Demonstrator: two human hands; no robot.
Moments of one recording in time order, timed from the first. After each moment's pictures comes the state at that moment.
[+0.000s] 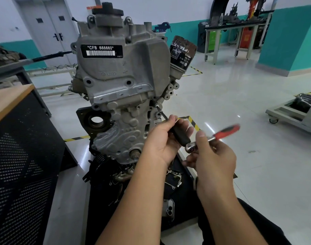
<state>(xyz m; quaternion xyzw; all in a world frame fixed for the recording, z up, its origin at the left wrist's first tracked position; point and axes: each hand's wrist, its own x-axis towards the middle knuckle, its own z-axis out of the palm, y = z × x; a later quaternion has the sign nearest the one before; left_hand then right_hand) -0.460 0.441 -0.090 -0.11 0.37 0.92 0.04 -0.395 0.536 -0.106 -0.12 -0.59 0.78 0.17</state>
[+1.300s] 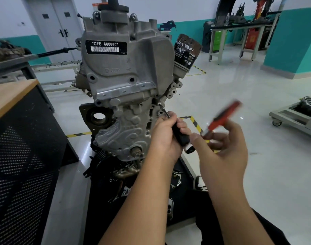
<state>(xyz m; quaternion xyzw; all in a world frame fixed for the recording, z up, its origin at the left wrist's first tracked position) -0.470 0.450 -0.092 -0.09 0.31 0.95 0.01 -0.397 0.553 -0.106 -0.01 -0.65 0.71 0.27</state>
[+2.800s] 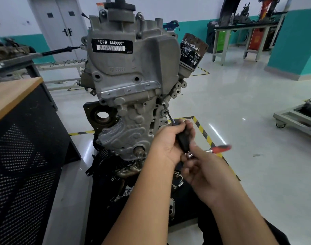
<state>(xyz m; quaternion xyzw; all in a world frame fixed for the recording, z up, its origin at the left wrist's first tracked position) -0.452 0.447 -0.088 -0.15 0.36 0.92 0.07 -0.395 0.541 -0.102 -0.15 -0.41 0.89 -0.13</state>
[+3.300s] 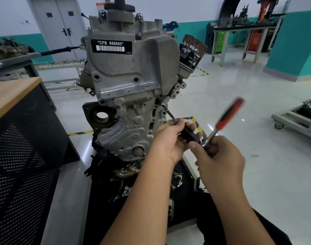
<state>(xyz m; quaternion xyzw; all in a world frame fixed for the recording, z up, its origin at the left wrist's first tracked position) -0.457 0.445 -0.092 -0.10 0.40 0.91 0.03 -0.397 0.555 -0.108 -0.07 -0.74 0.66 0.13</state>
